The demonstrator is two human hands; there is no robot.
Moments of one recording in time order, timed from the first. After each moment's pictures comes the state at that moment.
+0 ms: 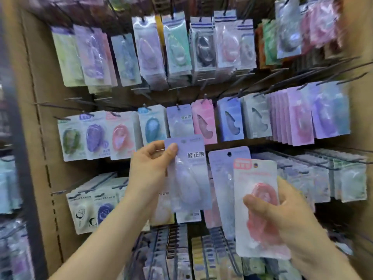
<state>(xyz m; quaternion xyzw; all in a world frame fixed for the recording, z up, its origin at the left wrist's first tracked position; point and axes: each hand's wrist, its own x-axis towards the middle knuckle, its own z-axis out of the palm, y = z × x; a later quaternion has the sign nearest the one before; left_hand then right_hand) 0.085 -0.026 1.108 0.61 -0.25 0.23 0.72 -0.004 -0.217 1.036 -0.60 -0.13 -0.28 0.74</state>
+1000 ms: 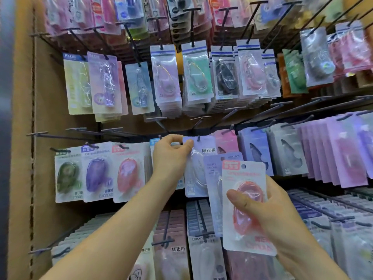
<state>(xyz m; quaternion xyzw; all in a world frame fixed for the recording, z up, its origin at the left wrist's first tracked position) 0.206 -0.037 1.198 0.66 -0.24 0.35 0.63 0.106 -0.183 1.101 -0.60 -0.19 -0.31 0.71</state>
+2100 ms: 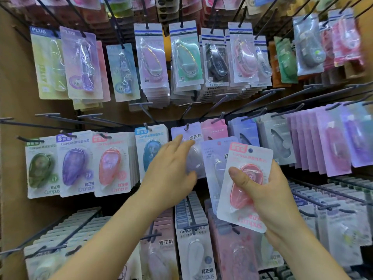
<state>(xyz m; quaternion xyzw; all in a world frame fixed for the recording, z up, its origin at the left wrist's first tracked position) 0.204 -0.026 1.158 0.82 -0.34 0.45 0.12 0.126 -0.195 1.098 -0.54 -0.15 -0.41 0.72</state>
